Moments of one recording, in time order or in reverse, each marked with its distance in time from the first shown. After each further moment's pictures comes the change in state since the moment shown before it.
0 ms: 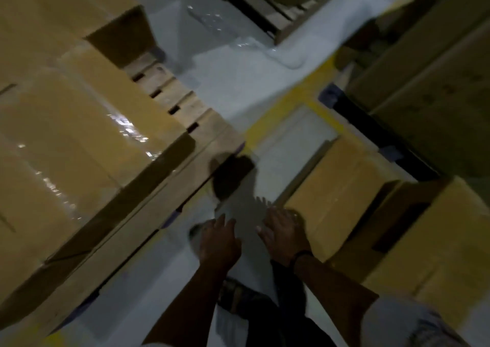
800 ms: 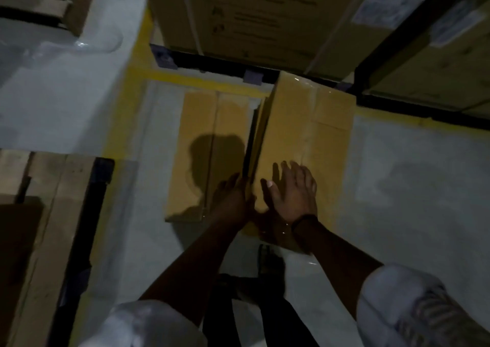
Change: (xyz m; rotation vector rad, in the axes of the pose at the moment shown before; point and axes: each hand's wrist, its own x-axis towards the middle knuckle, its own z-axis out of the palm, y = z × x) left_hand -0.004 0.360 0.149 0.200 -0.144 0.652; right_hand -0.184 0.327 -0.030 0.257 0.558 0.642
